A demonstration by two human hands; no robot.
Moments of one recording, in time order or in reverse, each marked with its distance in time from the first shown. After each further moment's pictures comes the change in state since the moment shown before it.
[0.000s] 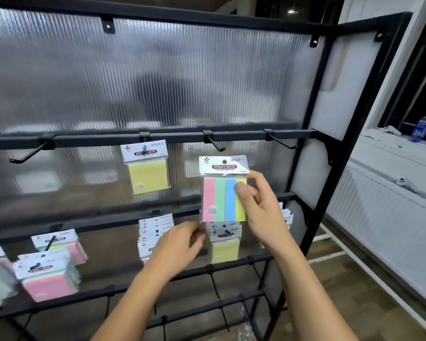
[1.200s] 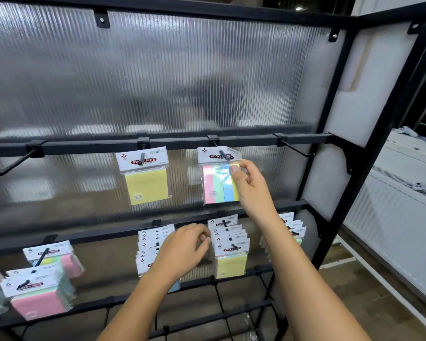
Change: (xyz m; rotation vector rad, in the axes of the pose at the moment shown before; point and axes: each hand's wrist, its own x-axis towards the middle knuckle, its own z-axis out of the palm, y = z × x) left_hand 0.041 -0.016 0.014 0.023 0.005 0.035; right_hand 0.089 0.046 0.005 -0.129 0.072 0.038
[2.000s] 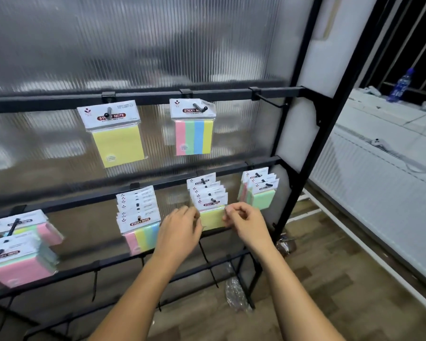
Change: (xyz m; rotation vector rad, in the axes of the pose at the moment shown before) left_hand -0.040 0.009 0.061 0.083 0.072 0.011; right_hand -0.135 0.099 -0.027 -0.114 0.128 0.454
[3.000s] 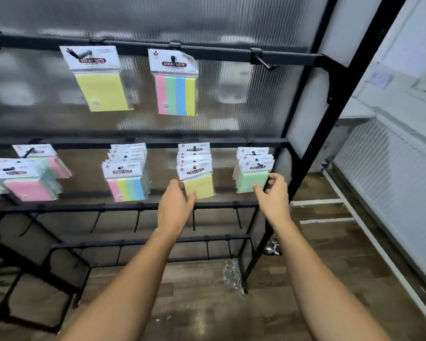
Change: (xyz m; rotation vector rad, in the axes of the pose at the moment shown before) left_hand -0.006 0.065 0.072 -0.207 0.171 -0.638; right_hand 0.072 0.061 -0.116 -0.395 0.073 -0.040
